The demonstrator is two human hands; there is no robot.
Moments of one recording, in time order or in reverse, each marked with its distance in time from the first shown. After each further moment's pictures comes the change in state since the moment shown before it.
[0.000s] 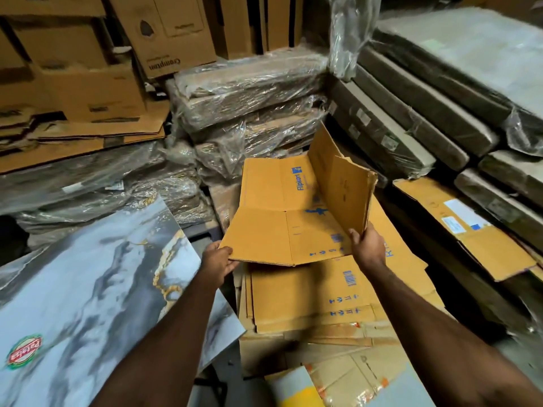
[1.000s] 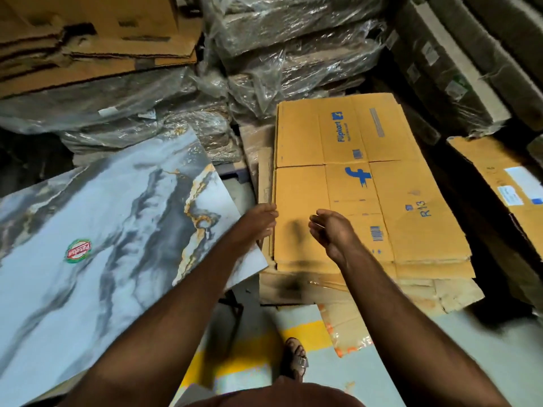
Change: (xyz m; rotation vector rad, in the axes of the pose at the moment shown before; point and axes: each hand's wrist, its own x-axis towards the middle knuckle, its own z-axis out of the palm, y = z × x) left_hand -0.072 -0.031 -0.021 0.325 -0.370 0.067; right_hand -0.107 -0.044 0.074 0.820 -0.548 0.597
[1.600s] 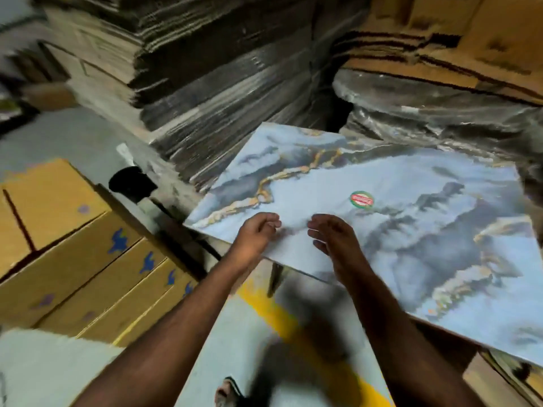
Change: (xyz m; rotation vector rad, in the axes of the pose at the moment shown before) left_hand -0.406 -0.226 -0.335 -0.108 1.048 0.138; right_hand -0.276 0.309 0.348 -0.604 -0.965 -0.126
